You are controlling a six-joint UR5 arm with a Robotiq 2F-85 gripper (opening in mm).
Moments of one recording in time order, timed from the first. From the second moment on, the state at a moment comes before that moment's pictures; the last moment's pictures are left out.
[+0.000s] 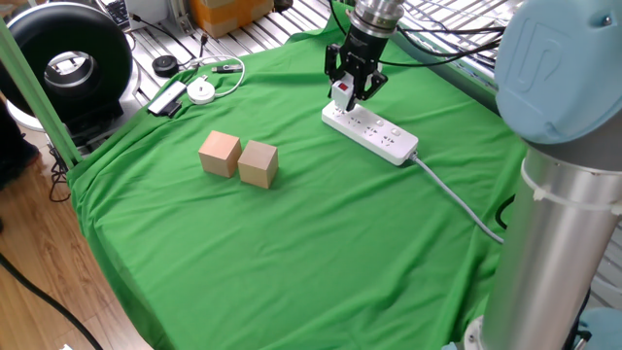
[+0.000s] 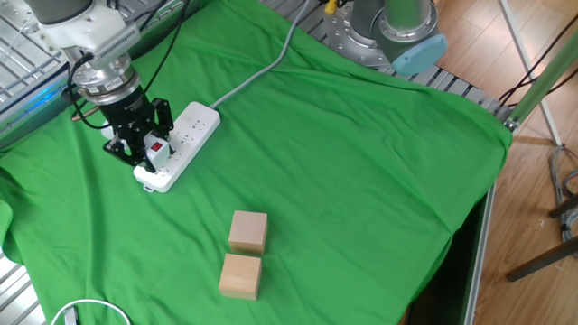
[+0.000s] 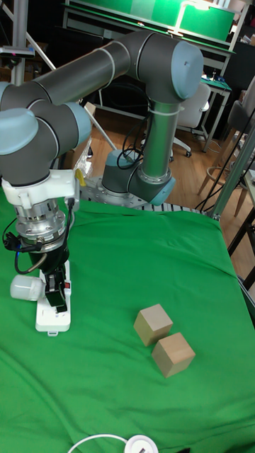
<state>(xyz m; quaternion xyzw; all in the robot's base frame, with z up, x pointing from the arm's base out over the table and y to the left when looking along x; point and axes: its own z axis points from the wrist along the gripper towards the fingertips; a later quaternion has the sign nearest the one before) 0.600 -0.099 0.054 -0.75 0.65 0.10 0.13</state>
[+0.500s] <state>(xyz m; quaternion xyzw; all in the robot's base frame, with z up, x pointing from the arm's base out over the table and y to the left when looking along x) 0.598 -0.100 0.053 -0.75 0.64 0.10 0.14</state>
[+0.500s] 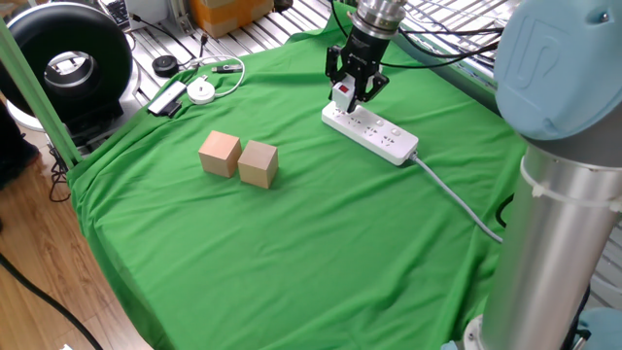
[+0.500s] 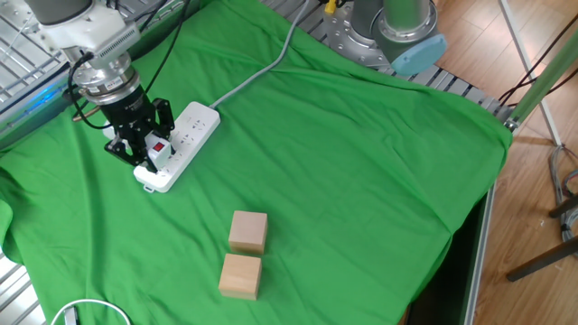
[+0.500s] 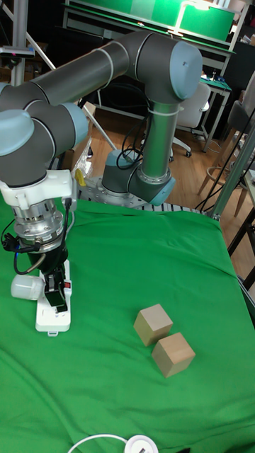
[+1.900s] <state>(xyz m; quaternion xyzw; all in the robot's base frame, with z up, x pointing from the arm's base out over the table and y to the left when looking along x) 0.603 -0.096 0.056 -0.74 0.64 0.12 0.14</state>
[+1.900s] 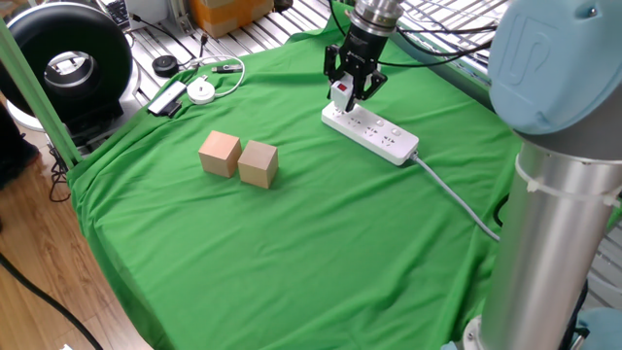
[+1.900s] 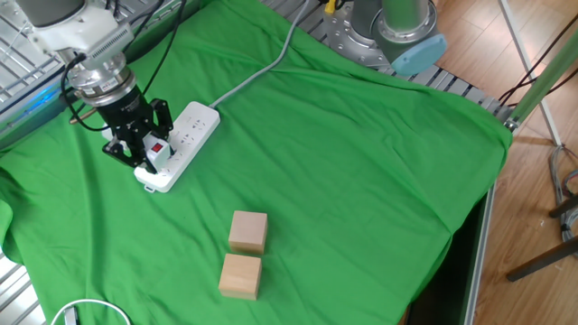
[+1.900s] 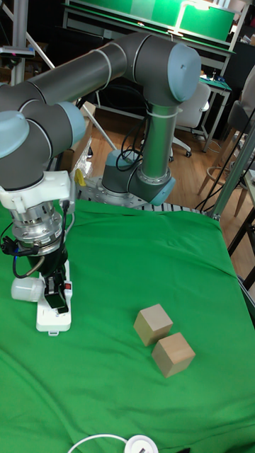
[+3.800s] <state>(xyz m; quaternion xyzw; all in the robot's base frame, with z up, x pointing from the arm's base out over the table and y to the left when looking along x) 0.612 -0.102 0.070 -0.74 0.62 0.15 0.18</state>
